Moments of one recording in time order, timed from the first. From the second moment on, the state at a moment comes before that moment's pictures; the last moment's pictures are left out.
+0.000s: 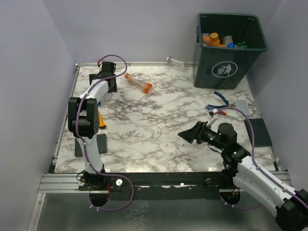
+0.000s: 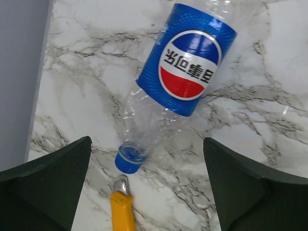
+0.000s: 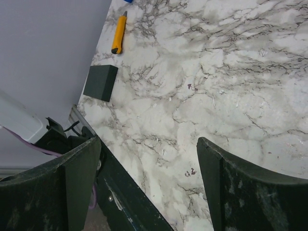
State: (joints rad) left arm -0.09 2.02 1.56 -0.44 -0.49 -0.12; right arm 0.52 0.66 0.27 0.14 -0.36 0.76
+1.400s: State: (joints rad) left arm -0.03 2.12 1.53 -0.38 -0.32 -0.16; right arm 0.52 0.69 0.27 0.09 -0.36 0.74
